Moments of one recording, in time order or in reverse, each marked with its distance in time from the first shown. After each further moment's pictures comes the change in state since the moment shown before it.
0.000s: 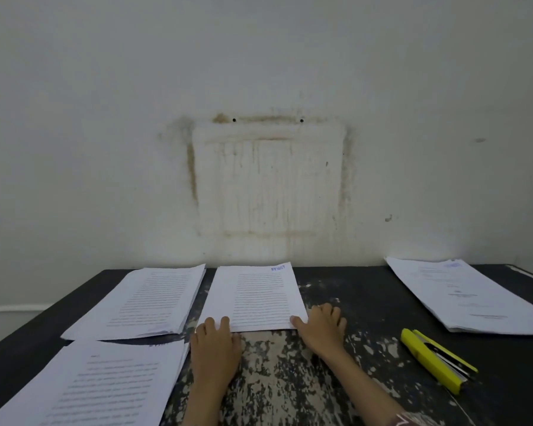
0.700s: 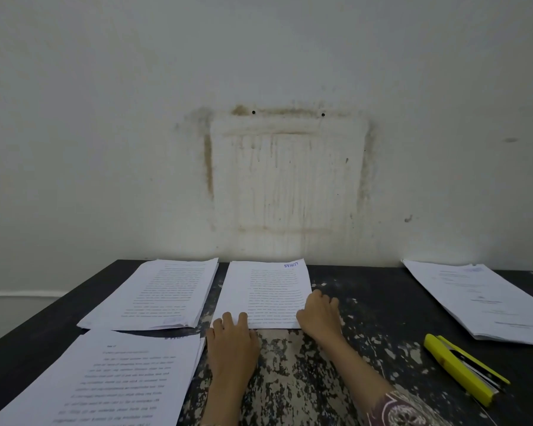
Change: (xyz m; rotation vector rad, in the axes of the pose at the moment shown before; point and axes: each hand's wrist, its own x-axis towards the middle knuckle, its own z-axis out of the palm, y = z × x) left_hand -0.003 0.003 -0.004 0.073 0.005 0.002; right_hand 0.015 -0.040 0.008 0.029 0.032 -0.028
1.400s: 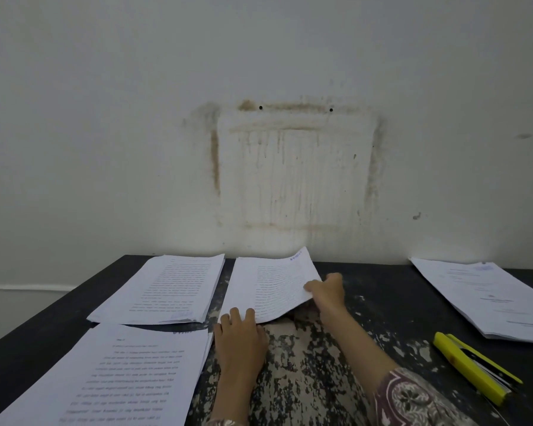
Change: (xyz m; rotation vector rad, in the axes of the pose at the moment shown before) left_hand 0.001 -0.001 0.003 -0.051 0.028 0.000; right_hand 0.016 -0.016 -0.016 0.869 0.048 0.253
